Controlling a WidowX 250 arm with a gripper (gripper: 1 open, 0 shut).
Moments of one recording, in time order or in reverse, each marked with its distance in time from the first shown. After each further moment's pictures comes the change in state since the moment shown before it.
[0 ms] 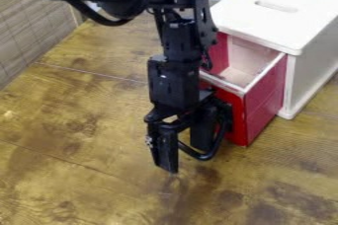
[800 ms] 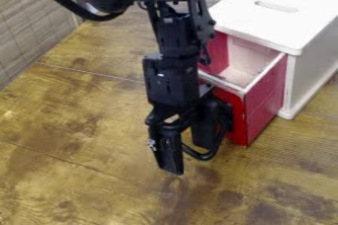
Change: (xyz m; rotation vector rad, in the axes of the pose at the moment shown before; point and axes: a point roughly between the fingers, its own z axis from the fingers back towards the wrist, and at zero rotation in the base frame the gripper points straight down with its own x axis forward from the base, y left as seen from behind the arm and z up) arm -0.007 0.008 0.007 -0.035 0.031 0.065
